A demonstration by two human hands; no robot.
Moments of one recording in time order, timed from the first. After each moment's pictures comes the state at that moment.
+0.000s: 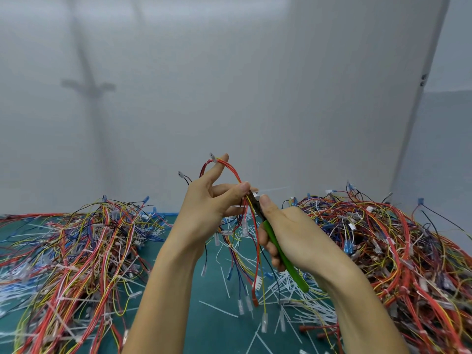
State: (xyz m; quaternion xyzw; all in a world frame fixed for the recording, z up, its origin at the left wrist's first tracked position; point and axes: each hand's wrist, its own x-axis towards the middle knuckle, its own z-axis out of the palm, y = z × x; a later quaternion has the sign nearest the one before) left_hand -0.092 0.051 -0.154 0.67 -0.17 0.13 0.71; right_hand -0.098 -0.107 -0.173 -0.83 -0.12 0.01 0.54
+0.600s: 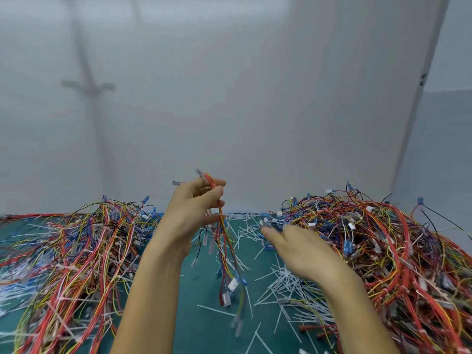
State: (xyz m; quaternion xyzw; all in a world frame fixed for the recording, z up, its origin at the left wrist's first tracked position) left_hand -0.084 0.071 -0.161 0.69 -0.04 0.14 0.71; right_hand -0.079 -0.123 -0.201 -0.96 -0.07 -0.02 0.26
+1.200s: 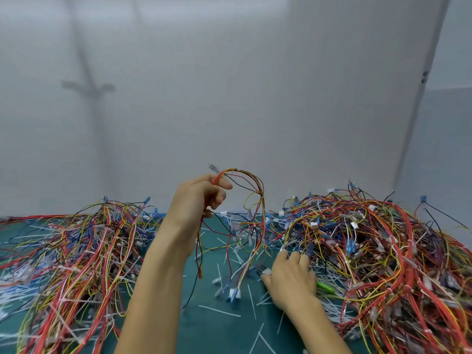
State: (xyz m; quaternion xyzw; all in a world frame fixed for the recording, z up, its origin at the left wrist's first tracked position) left_hand -0.082 0.070 -0.154 0.73 -0.06 0.15 0.67; right_hand -0.052 -0.099 -0.293 -1.00 0.05 0.00 0.07
